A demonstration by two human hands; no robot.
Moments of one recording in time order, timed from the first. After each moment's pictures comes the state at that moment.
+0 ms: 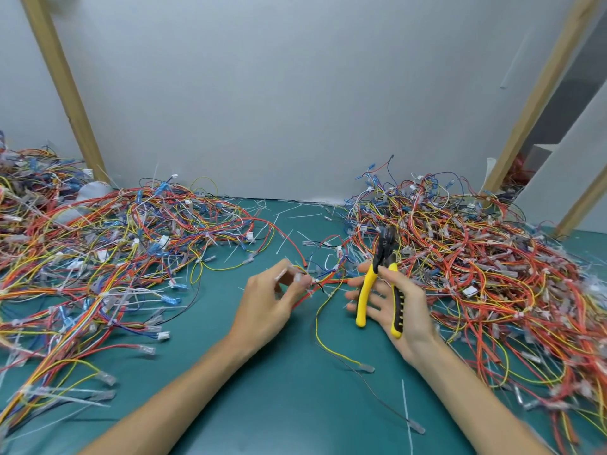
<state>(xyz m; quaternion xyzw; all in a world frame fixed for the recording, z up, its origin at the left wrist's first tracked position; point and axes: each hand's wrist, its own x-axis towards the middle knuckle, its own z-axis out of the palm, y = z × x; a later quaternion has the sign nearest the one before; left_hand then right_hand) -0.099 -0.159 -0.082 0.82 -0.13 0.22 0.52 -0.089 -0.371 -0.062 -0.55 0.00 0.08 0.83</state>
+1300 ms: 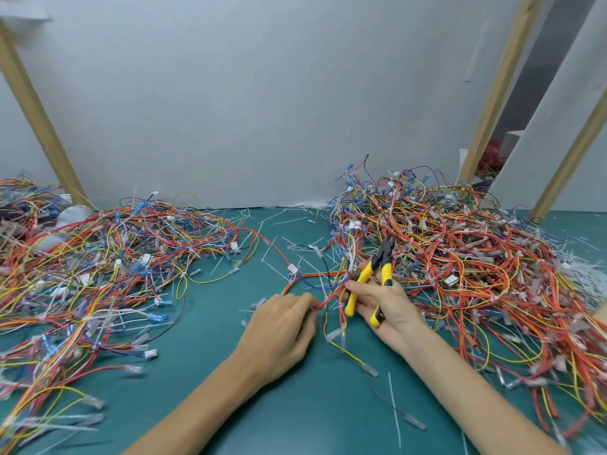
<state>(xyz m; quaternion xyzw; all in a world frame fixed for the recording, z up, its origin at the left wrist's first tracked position) -0.119 -0.186 -0.087 0.92 -0.26 0.22 0.21 -0.083 -0.374 -0.064 -0.49 0.05 0.06 0.87</state>
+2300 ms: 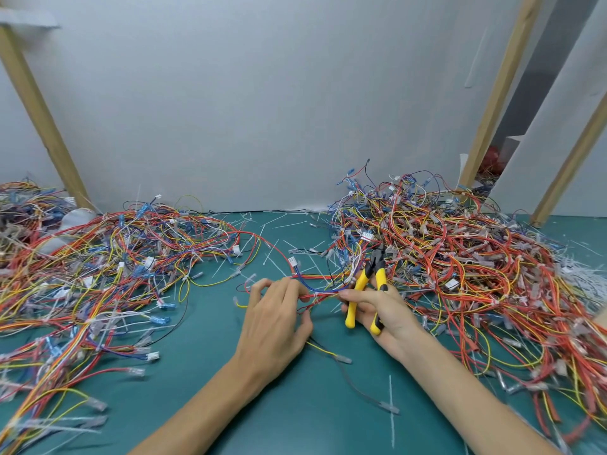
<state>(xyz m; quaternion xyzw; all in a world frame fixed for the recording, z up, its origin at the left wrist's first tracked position) -0.114 -0.186 -0.082 0.90 -0.20 0.34 0.19 -0.088 -0.370 -0.063 -0.54 0.06 0.07 0.84</state>
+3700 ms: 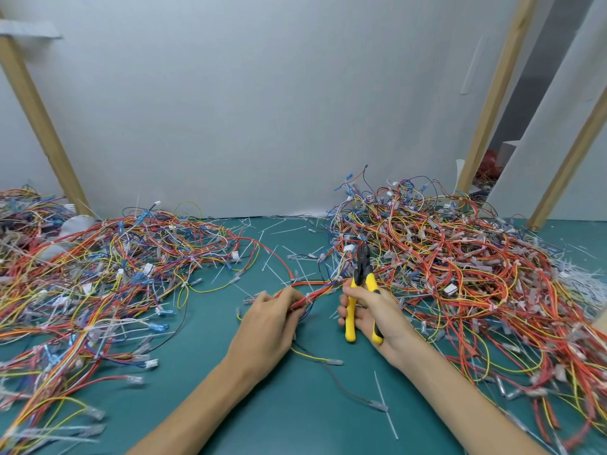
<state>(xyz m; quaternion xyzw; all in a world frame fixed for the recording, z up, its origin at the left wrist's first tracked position) -0.102 -0.173 -0.090 0.91 -0.20 0.21 0.28 -0.085 -0.369 -0.066 -0.57 0.04 0.09 0.82</state>
